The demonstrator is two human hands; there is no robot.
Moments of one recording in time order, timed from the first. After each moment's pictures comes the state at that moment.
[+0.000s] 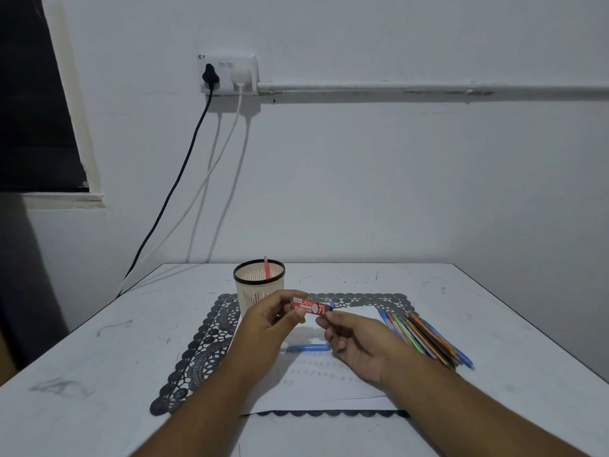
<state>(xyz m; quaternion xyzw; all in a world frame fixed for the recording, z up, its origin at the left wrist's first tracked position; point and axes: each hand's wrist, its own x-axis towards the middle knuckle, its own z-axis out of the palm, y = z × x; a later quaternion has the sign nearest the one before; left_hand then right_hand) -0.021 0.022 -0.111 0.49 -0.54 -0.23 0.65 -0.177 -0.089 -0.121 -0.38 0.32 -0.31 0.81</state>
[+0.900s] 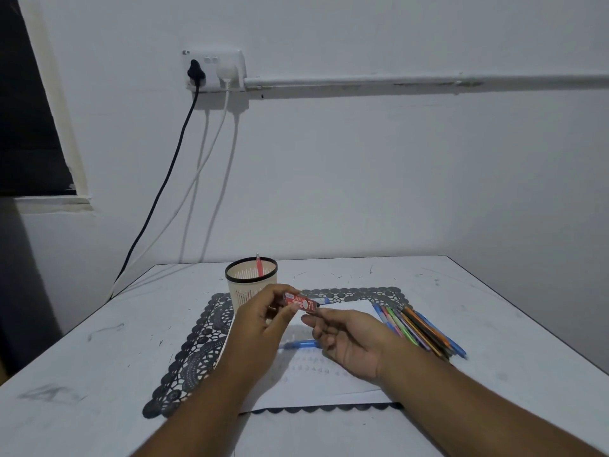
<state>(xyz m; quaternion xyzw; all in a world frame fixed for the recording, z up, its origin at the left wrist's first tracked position) -0.025 0.024 -0.110 0.53 -0.58 -0.08 0.61 -0.177 -0.084 -0.116 -0.34 0.28 -0.27 0.85</state>
